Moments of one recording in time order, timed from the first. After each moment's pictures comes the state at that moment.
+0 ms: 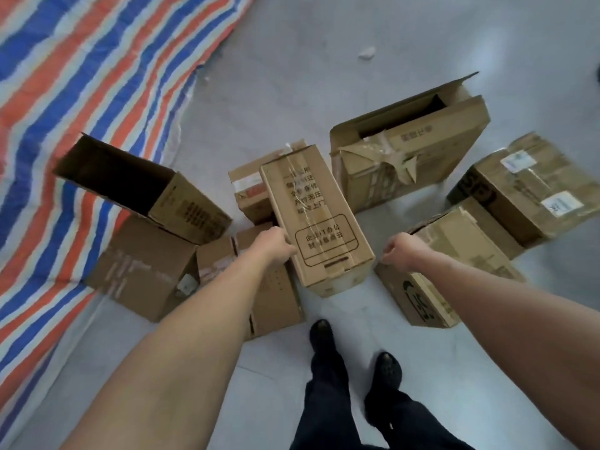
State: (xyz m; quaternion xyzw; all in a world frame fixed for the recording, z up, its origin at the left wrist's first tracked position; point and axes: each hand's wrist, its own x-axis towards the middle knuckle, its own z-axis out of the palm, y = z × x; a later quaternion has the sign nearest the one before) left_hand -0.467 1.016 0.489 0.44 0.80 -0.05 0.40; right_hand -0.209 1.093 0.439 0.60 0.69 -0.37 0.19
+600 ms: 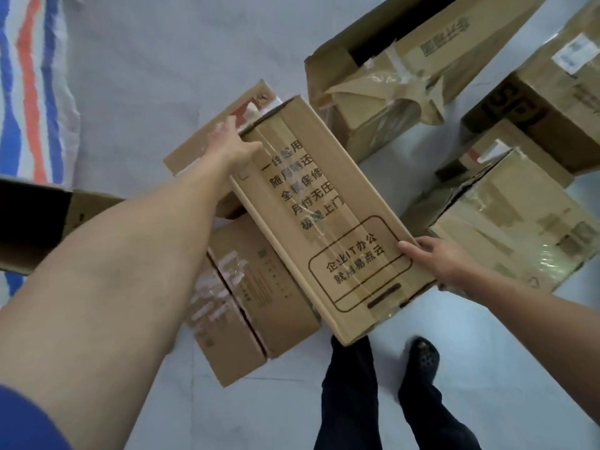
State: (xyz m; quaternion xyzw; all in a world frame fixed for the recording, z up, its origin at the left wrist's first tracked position) left_hand -0.633 1.297 0.296 0.47 0.81 -0.02 0.34; right_hand -0.263 1.154 0.263 0.70 0.44 -0.54 0.14
